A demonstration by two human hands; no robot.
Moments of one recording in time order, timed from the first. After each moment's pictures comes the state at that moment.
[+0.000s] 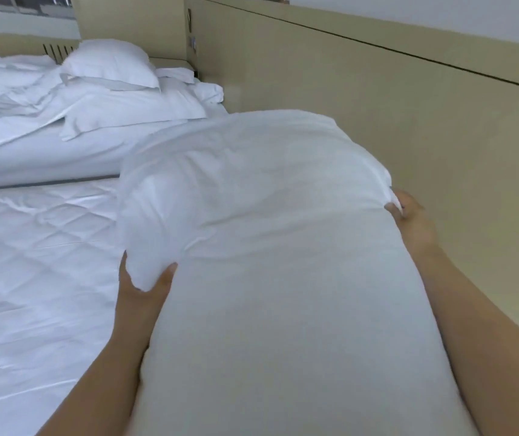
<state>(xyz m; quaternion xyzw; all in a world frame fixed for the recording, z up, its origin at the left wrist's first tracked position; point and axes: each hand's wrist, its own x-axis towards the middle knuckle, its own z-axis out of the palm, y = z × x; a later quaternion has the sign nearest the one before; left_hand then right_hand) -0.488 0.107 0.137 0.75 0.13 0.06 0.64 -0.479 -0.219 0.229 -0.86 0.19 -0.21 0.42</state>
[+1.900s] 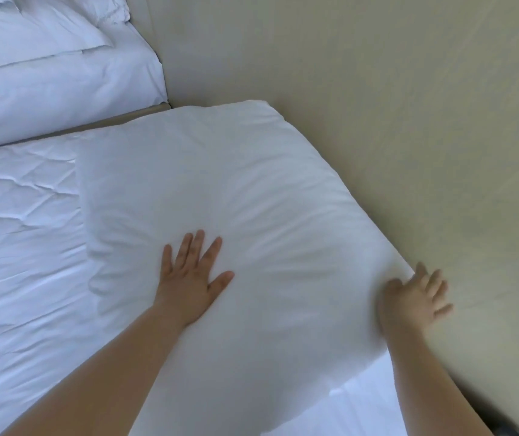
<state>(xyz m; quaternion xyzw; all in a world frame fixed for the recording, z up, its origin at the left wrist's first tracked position) -0.405 -0.089 0.032 0.96 -0.23 -0.13 0.07 -0.533 -0.331 0.067 -0.79 0.56 -0.10 0.23</state>
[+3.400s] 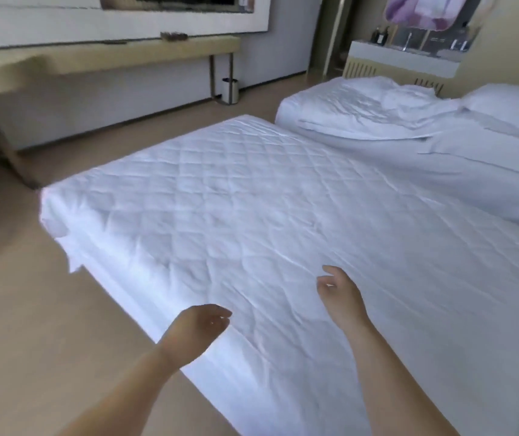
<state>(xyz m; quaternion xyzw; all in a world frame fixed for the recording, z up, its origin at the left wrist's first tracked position) -0.968 0.484 0.089 0.80 0.36 0.02 0.49 -0.770 0.356 0.103 -0.87 -0.21 0.20 0.40</state>
